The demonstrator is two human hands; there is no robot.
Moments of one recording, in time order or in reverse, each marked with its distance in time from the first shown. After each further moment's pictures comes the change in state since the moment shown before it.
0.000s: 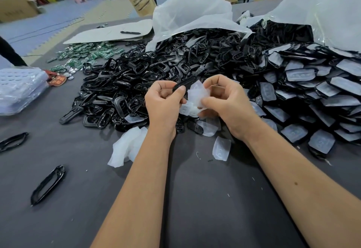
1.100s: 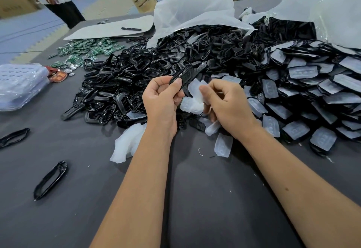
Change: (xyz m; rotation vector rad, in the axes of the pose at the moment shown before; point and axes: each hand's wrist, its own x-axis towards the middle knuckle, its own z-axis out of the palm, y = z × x) left_hand -0.002 0.008 -0.004 -0.315 -0.006 -0.127; right_hand -0.009 -0.005 0.010 -0.386 0.075 -0.156
